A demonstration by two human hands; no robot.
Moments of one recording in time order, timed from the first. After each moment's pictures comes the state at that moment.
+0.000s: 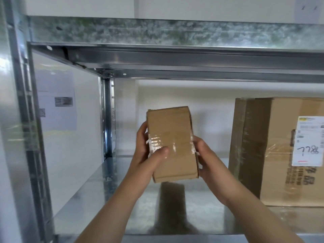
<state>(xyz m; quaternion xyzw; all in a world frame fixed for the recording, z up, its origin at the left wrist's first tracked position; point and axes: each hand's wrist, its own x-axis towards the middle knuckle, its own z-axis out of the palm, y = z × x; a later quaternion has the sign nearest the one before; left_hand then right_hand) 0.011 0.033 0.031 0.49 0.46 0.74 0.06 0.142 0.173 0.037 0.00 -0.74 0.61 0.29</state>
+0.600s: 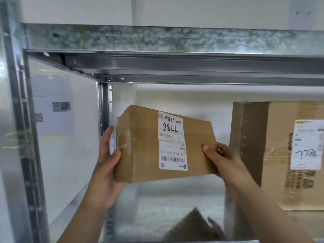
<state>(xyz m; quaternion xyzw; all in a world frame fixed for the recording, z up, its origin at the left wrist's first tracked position) -0.035 -0.010 0.019 0.41 0.27 0.86 0.15 0.145 0.213 0.043 -0.18 -0.65 0.60 0.43</state>
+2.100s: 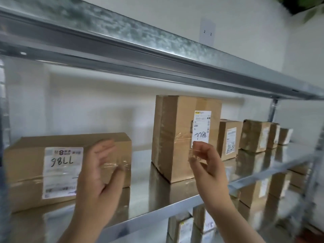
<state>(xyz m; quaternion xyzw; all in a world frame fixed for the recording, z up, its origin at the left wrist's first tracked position) 0.096 0.067 -0.005 0.52 0.47 0.71 -0.09 0.295 0.199 0.006 -0.24 -0.66 0.36 0.61</state>
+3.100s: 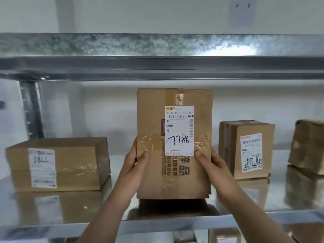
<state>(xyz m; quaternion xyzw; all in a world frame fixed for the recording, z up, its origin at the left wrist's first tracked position) 0.226 0.248 0.015 0.35 0.63 0.69 0.08 0.376 0.421 0.015 -0.15 -0.68 0.62 0.37</state>
